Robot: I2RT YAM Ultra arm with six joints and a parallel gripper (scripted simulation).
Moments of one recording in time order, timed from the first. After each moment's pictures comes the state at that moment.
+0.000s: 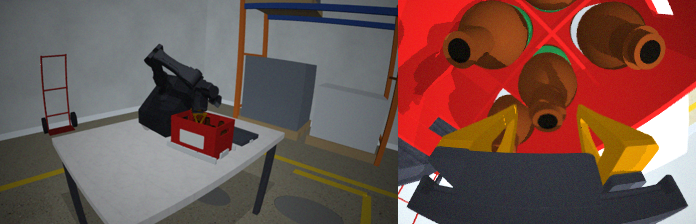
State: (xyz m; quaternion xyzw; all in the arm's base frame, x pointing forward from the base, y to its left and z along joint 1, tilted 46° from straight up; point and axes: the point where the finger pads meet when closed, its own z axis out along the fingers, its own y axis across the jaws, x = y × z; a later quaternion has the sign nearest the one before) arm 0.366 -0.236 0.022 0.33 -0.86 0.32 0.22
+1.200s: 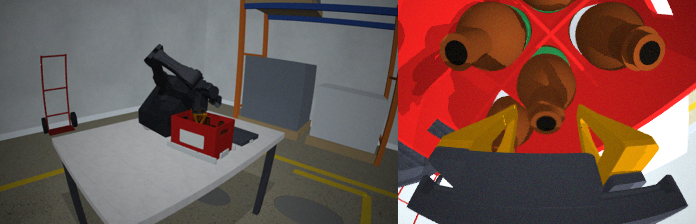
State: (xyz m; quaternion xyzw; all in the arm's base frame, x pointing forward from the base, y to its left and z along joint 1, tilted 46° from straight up) arm 0.367 -0.237 0.021 0.33 -0.86 0.33 0.21
